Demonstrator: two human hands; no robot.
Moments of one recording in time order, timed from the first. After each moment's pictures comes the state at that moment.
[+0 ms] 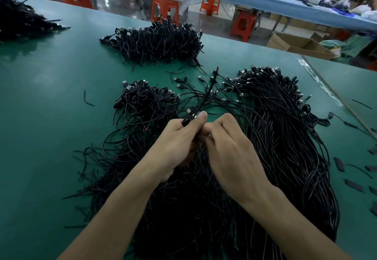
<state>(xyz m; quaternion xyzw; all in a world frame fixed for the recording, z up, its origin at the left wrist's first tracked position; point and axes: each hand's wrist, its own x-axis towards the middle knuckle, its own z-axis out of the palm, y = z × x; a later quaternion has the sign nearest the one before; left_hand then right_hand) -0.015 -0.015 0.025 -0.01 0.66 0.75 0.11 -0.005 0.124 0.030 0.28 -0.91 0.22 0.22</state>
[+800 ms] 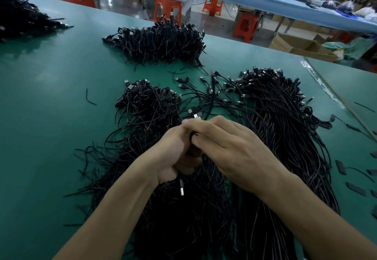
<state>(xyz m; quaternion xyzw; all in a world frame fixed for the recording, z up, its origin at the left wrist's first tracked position) -0.019 -0.020 0.016 -0.04 0.56 0.79 0.26 -0.019 0.137 0.054 0.50 -0.84 0.00 0.23</state>
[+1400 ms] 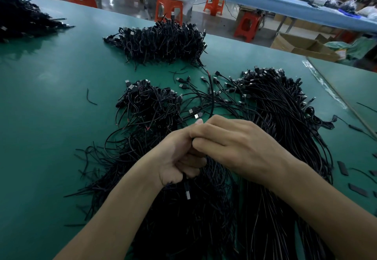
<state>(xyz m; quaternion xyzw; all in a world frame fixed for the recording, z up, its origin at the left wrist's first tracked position) -0.022 -0.013 0.019 -0.12 0.48 0.82 0.30 -0.031 0.143 0.068 0.57 -0.79 -0.04 0.22</state>
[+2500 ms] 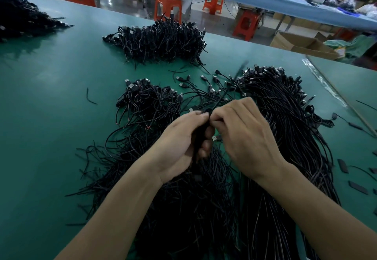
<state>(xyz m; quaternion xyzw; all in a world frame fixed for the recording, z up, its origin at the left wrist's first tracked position) -0.014 -0.010 0.035 0.00 0.49 0.85 0.18 -0.040 0.145 0.042 0.37 -0.87 0.10 0.32</state>
